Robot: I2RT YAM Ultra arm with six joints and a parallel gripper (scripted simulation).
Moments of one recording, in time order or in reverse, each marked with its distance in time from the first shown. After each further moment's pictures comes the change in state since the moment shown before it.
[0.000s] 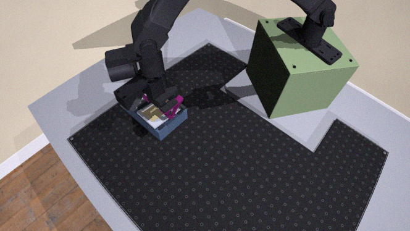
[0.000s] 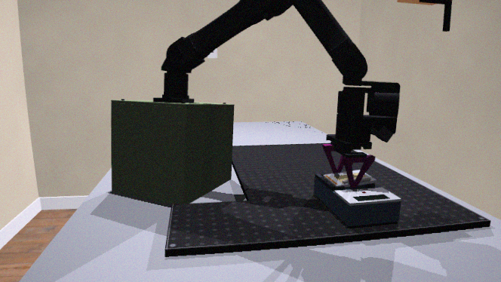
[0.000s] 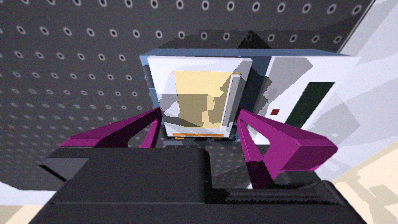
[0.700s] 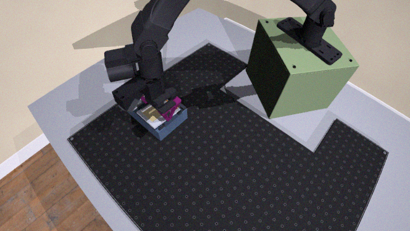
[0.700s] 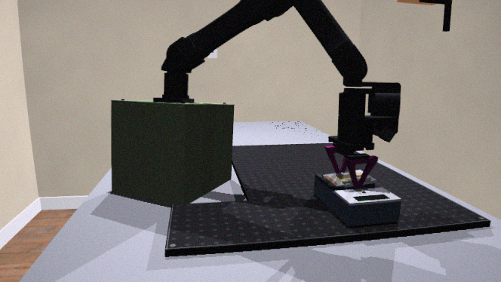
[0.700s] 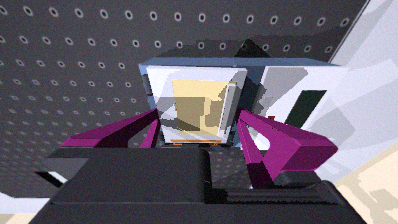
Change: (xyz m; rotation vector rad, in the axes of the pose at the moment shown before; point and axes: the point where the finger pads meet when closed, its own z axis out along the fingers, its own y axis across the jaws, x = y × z) arm -0.008 -0.003 0.002 0.007 -0.033 -0.003
